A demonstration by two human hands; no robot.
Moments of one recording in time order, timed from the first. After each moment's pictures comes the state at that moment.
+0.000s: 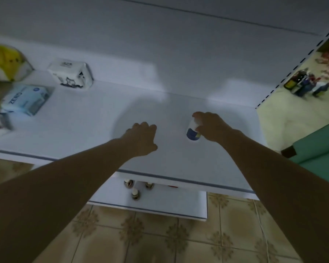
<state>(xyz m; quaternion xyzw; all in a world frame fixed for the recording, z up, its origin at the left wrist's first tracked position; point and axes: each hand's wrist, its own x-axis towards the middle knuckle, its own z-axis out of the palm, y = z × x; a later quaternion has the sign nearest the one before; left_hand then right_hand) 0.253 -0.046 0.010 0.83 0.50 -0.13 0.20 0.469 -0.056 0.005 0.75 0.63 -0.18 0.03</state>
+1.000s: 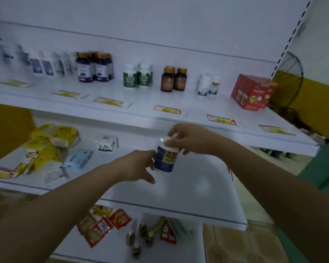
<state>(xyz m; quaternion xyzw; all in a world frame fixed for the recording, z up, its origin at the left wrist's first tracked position) 0.158 -0.175 0.231 0.86 0.44 0.02 0.25 0.337 -0.207 0.301 0.65 0.70 -0.26 -0.15</state>
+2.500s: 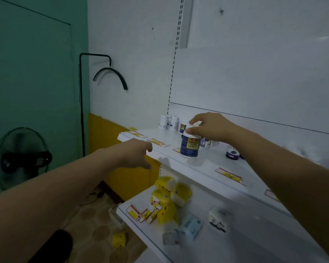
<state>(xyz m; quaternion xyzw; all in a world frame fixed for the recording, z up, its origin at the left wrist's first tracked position) -0.230 -0.108 0.373 0.68 0.72 0.10 0.06 -0.026 -0.031 0.443 0.47 0.85 -0.08 -0.21</state>
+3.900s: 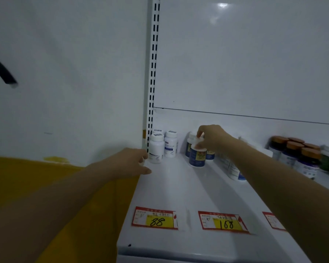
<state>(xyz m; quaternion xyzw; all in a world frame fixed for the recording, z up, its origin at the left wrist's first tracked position) -0.453 0.331 0.353 0.85 0.49 0.09 0.16 -0.218 0.298 0.404 0.78 0.61 -0.01 -0.13</state>
